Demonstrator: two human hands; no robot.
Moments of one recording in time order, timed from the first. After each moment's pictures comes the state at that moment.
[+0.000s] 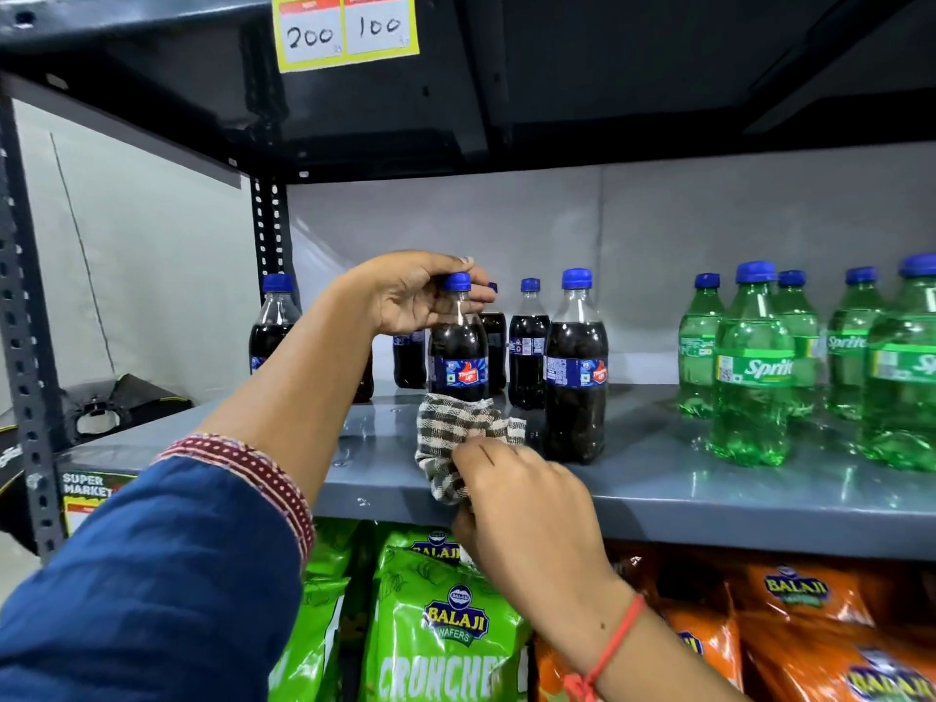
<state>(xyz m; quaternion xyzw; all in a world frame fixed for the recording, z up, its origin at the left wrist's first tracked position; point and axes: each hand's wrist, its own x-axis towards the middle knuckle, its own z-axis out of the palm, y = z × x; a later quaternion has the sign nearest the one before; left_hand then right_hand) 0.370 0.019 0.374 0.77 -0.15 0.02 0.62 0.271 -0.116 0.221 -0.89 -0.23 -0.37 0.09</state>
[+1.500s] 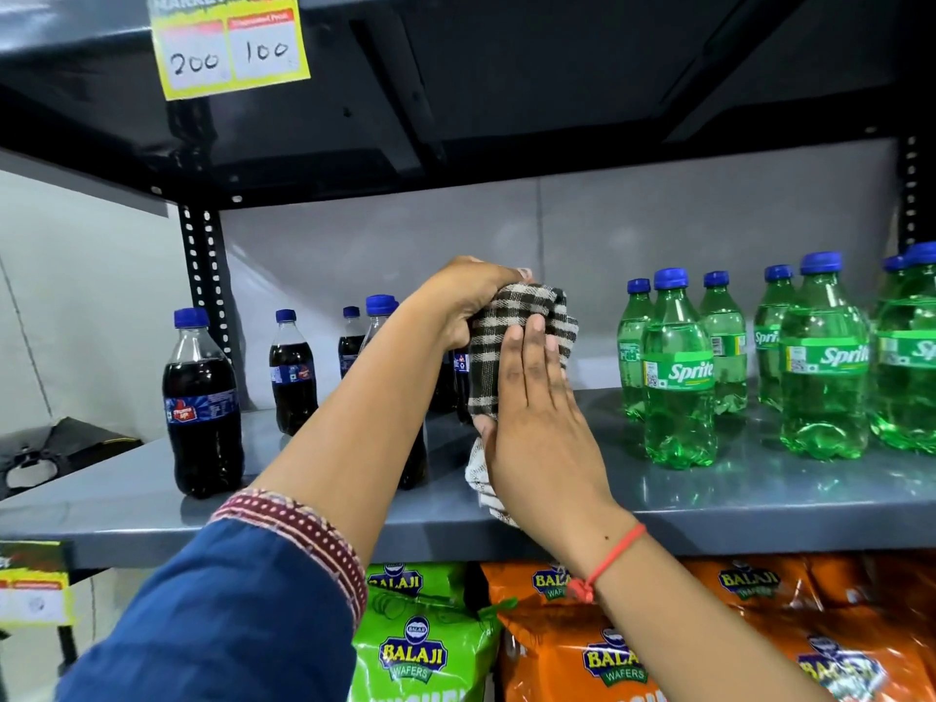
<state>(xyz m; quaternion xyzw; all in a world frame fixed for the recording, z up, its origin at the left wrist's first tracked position) 0.371 -0.097 0.375 0.75 -0.16 0.07 0.64 0.324 -0.169 0.244 -0.86 -0.19 -0.43 0.18</state>
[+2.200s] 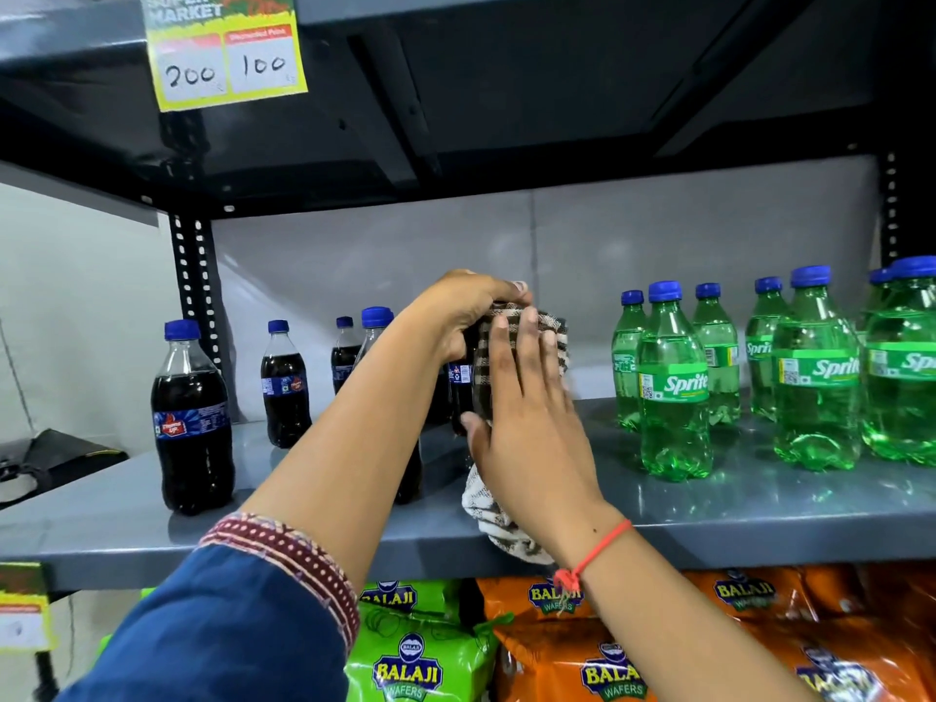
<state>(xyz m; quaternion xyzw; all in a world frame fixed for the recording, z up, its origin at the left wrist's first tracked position) 0.371 -0.096 0.375 0.75 -0.17 0.06 0.64 0.324 -0.166 0.264 -0.85 -0.18 -0.45 0.22</state>
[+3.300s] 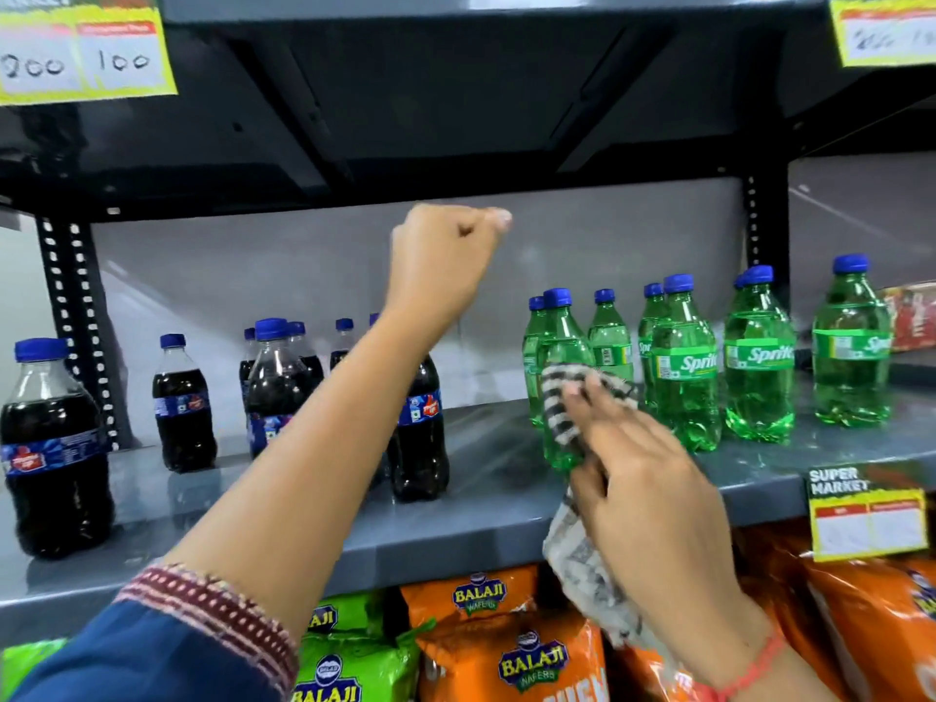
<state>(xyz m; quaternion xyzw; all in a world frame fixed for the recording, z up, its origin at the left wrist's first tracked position) 0.342 -0.153 0.385 0.71 -0.31 0.44 0.45 0.255 -0.271 0.231 -0.83 -0.06 -0.53 0.18</state>
